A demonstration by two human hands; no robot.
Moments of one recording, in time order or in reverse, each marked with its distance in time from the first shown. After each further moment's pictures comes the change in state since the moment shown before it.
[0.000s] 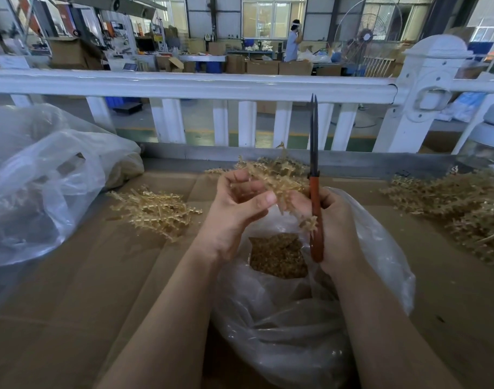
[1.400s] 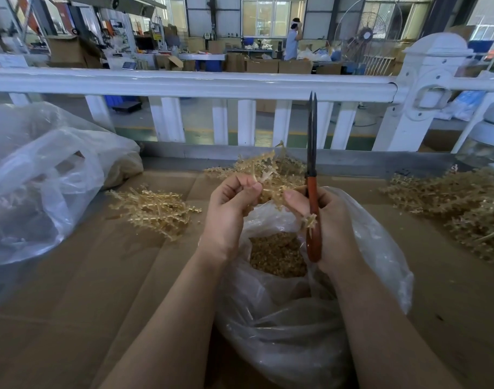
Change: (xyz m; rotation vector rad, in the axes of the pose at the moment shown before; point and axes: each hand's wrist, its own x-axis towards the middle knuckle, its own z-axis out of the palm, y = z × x) left_hand 0.002 -0.007 0.004 0.104 0.039 0.223; right_hand -0.003 -0.001 0.000 -0.018 -0.048 -0.014
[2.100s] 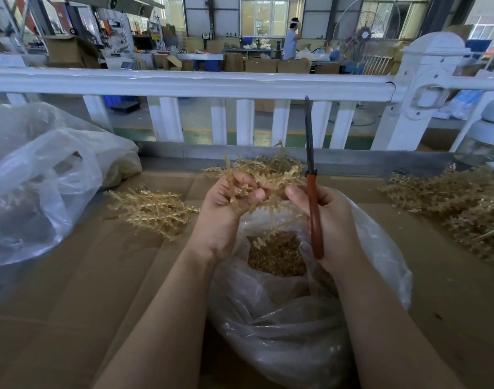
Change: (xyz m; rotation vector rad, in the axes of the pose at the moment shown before) left_hand 0.000 0.007 -0.005 -0.100 -0.145 -0.032; right_hand 0.001 -0.008 -0.004 0.024 -0.003 0.044
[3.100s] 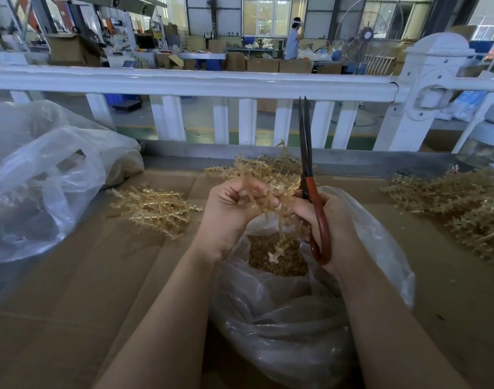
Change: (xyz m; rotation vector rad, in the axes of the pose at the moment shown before) left_hand -0.003 0.003 0.003 0.179 0.010 0.065; right_hand 0.007 0.002 0.003 -0.021 0.028 0.205
